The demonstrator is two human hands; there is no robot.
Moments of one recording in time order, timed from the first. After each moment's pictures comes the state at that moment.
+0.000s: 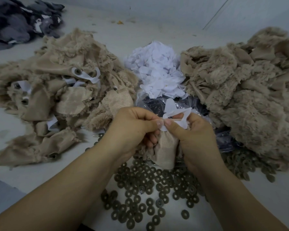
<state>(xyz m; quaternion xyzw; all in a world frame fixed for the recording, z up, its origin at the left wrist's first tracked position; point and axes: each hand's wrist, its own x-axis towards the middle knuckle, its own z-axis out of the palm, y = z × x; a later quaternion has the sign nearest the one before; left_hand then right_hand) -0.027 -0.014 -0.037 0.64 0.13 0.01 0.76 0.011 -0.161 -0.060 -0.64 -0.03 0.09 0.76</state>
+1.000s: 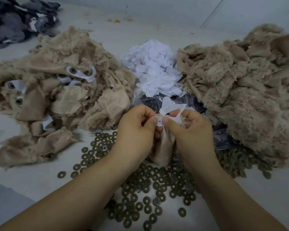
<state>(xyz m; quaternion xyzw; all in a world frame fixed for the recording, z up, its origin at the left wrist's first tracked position) -0.029 -0.036 -0.056 0.72 0.11 0.15 0.67 0.007 -0.160 -0.056 -0.70 -0.01 0.02 0.71</state>
